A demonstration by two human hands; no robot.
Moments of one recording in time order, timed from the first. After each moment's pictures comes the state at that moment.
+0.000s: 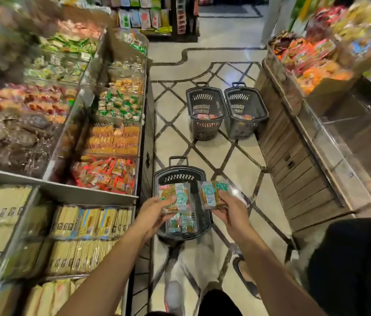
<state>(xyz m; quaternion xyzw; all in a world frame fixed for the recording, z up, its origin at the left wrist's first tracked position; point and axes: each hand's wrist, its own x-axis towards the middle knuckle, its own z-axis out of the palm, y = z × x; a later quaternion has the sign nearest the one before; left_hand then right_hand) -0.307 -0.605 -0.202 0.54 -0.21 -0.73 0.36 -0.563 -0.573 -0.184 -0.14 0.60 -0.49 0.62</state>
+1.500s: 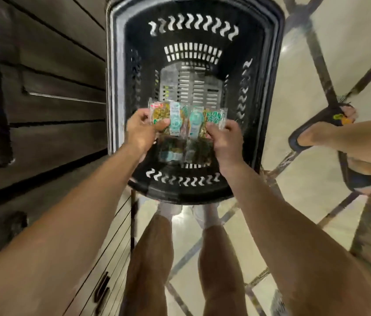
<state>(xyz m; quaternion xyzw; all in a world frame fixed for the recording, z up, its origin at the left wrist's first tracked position) -0.331 -0.801 -0.790 0.76 -0.15 -0.58 0.24 -0.536 -0.786 -0.781 -0.18 0.76 -0.26 0.57</state>
